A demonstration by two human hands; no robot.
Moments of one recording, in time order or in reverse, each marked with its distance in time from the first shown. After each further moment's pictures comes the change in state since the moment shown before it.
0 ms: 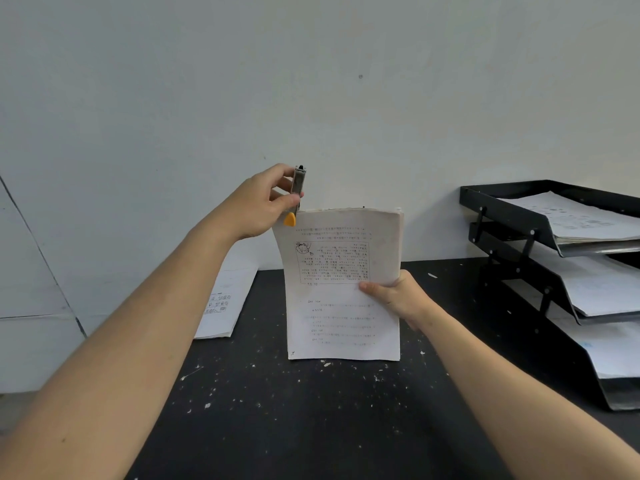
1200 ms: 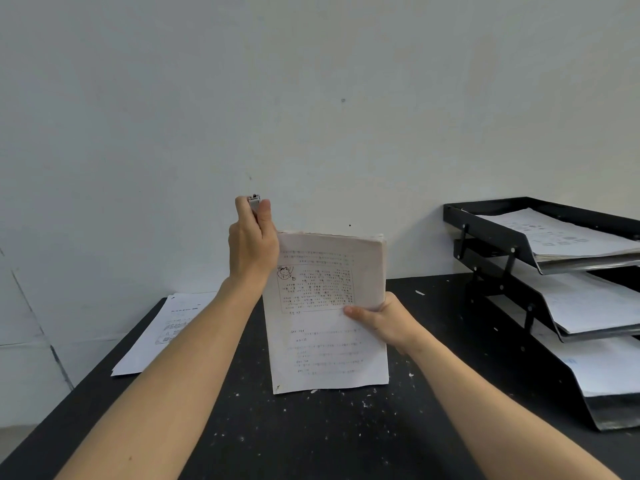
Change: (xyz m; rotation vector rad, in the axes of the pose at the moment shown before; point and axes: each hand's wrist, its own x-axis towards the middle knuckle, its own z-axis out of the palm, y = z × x) left_hand 0.015 -0.024 0.068 0.003 0.673 0.031; right_hand -0.011 -0.007 0.002 0.002 -0.060 -0.051
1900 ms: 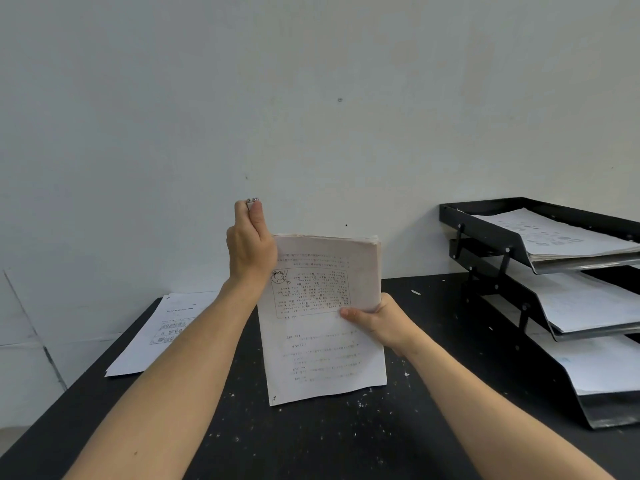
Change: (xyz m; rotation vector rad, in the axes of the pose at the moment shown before) left_hand -0.003 -0.006 0.010 -0.030 0.106 -0.008; right_hand -0.004 0.001 0.000 -0.004 -0.013 -0.011
